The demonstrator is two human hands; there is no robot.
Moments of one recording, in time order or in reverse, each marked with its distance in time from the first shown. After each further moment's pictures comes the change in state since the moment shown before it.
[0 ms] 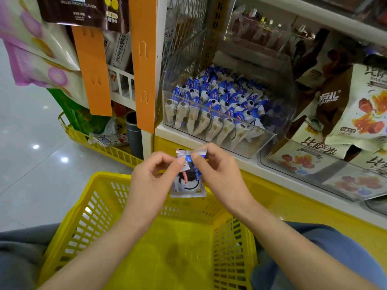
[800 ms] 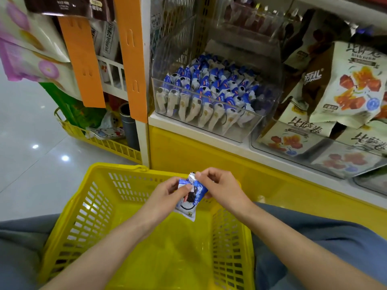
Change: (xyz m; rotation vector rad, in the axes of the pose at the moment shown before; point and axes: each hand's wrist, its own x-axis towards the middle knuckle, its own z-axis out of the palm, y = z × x) left_hand -0.034 -0.046 0.020 -0.055 -0.376 -0.444; right_hand -0.033 0.058 -0.015 -0.025 -0.119 0.262
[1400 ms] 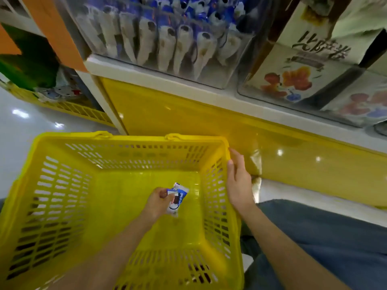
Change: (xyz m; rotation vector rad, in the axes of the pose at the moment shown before) left_hand 0.048 -0.187 0.035 0.296 0.162 -0.462; right_hand -0.018 0.168 -0.029 -0.134 0.434 0.091
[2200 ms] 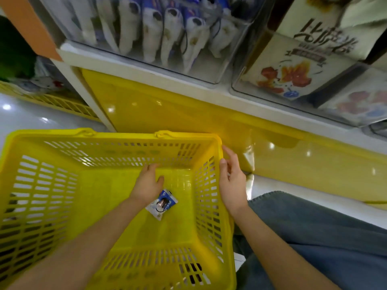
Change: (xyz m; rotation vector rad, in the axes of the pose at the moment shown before) left_hand 0.037 0.022 -0.008 0.514 0.061 0.352; right_hand -0.001 -0.004 -0.002 0.021 0.028 0.038
